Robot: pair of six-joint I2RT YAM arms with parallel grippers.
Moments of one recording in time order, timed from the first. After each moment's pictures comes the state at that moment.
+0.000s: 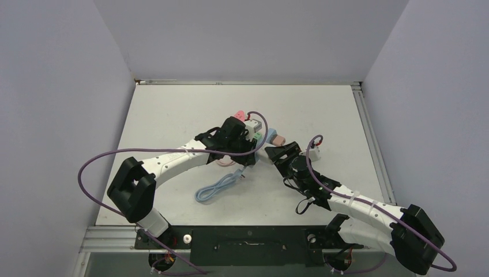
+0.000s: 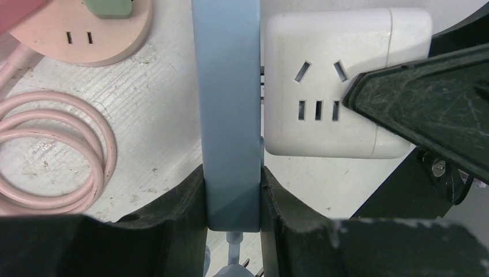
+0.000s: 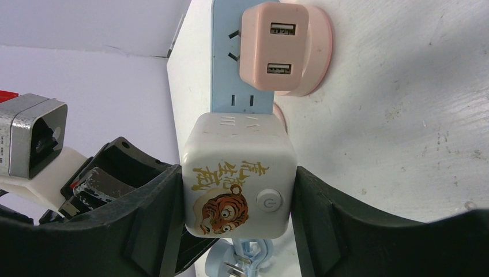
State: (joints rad) left arm -0.78 1.60 1.15 -0.38 0.20 -0.29; right arm 0.77 1.02 0.41 0.22 0.37 1.36
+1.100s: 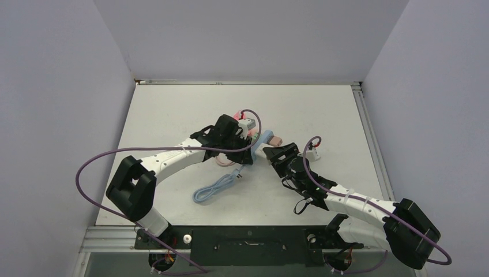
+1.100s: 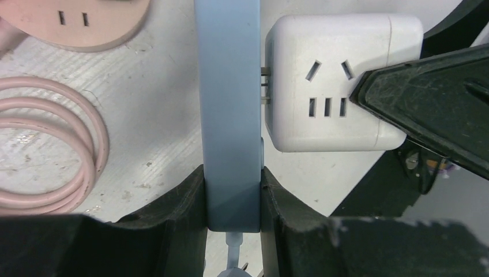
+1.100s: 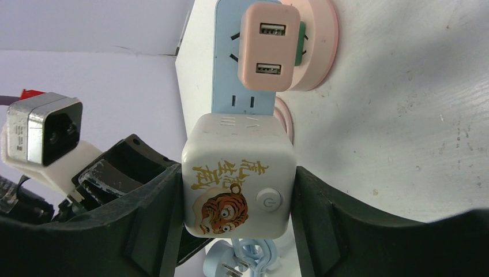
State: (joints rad) left arm -0.69 1.60 1.10 -0.33 0.36 -0.35; right arm 0.77 1.08 0.38 0.33 0.35 1.41
